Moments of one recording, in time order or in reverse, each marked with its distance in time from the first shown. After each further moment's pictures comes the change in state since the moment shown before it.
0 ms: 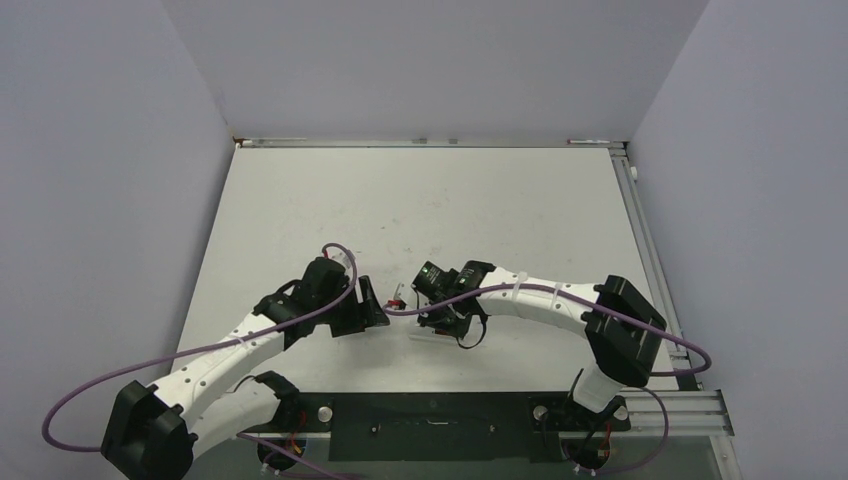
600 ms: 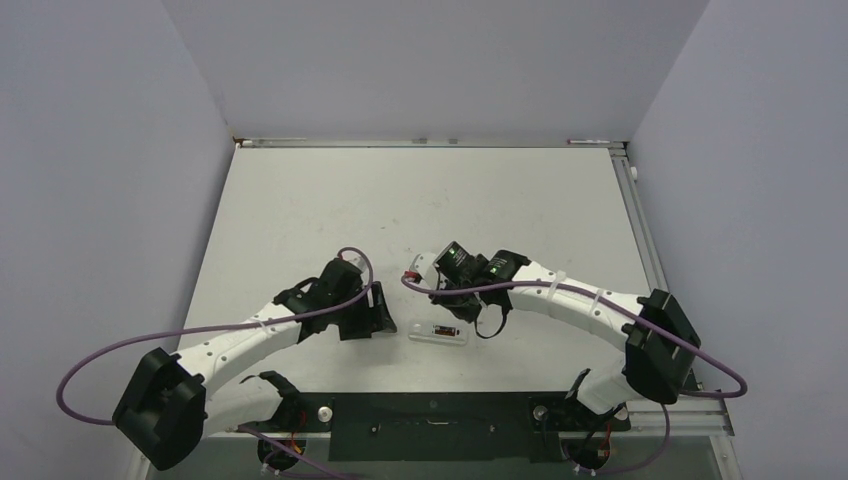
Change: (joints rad) left arm -0.055 0.150 0.000 0.056 0.000 -0.002; right arm -0.098 -0.158 -0.024 0.040 0.006 0.066
